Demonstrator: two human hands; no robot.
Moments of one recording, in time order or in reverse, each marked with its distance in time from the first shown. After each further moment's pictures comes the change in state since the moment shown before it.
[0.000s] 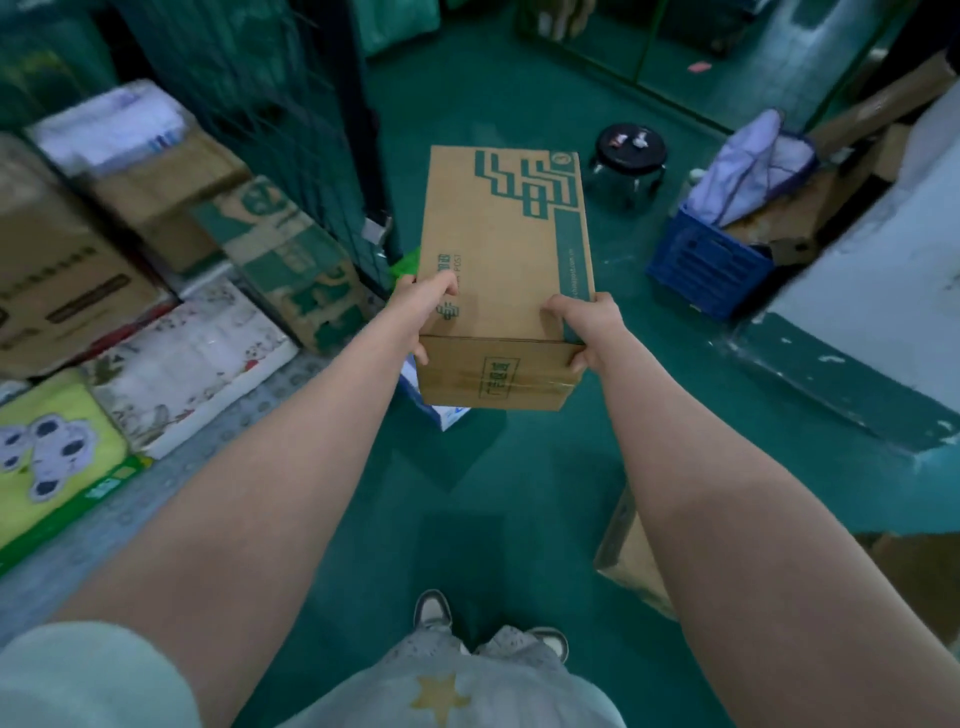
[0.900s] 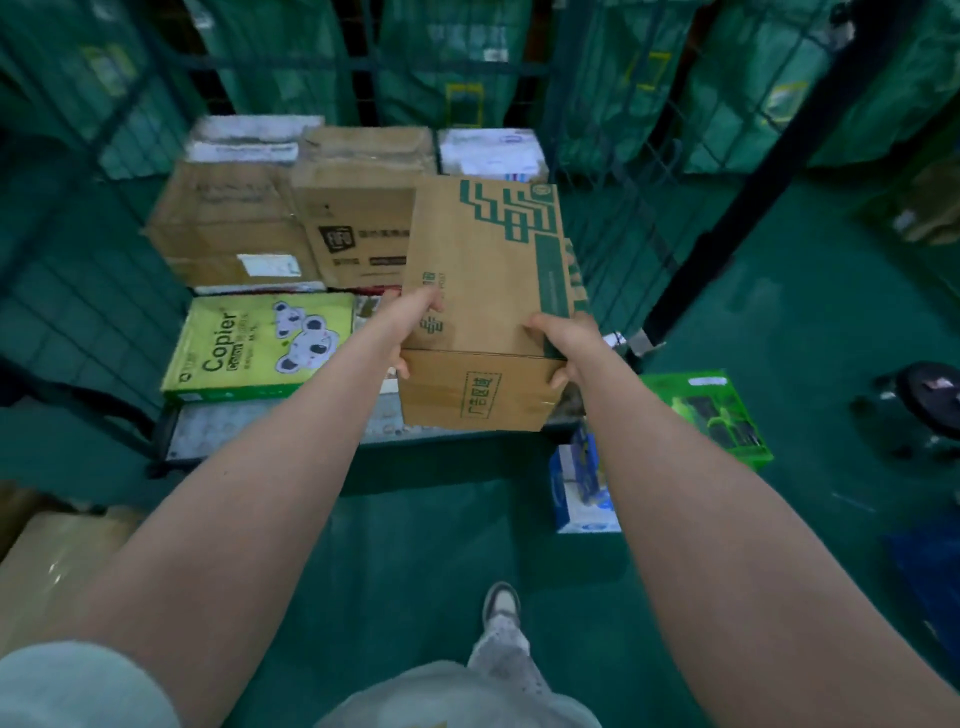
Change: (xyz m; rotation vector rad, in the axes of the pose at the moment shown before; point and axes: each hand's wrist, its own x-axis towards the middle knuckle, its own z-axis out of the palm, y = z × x) left_hand -0.020 -0.051 -0.292 -0.408 0.511 -0.122; right_hand -0.070 -0.112 0.311 -0.415 -0.601 -0.175
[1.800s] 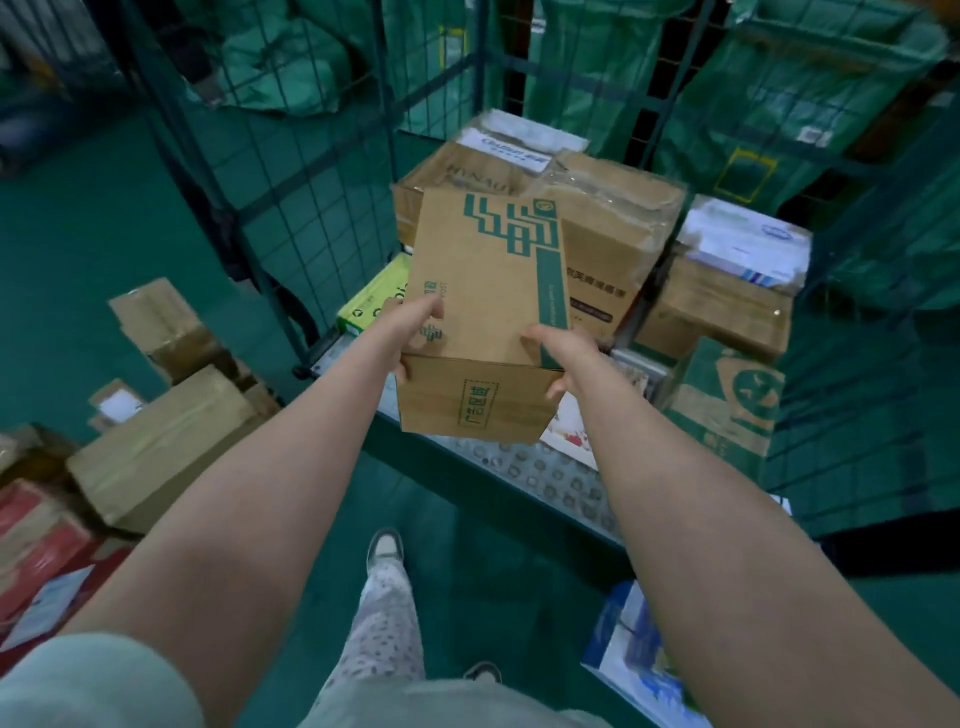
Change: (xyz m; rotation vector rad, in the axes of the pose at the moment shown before) left_hand 0.045 -0.024 -0.119 -0.361 0.482 -0.148; right_hand 0.061 -0.091 0.162 -0.424 -0.480 -0.140
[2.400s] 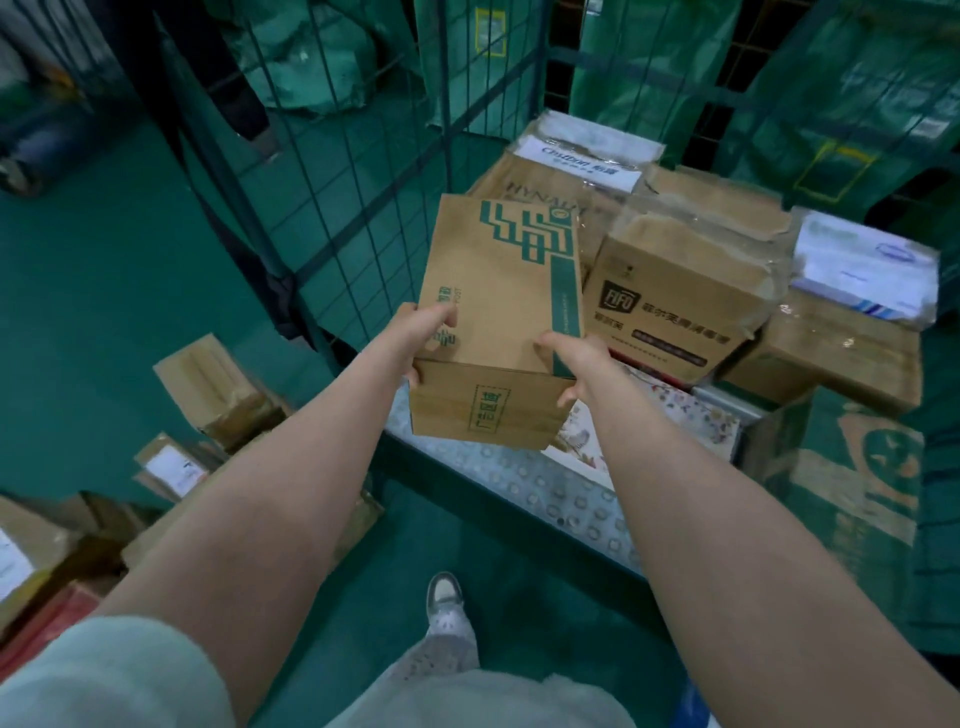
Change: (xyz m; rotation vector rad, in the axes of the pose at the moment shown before) left_hand 0.154 0.068 -0.122 0.038 -0.013 -0.038; right_hand 0.100 -0.113 0.143 0.090 -0.022 0.090
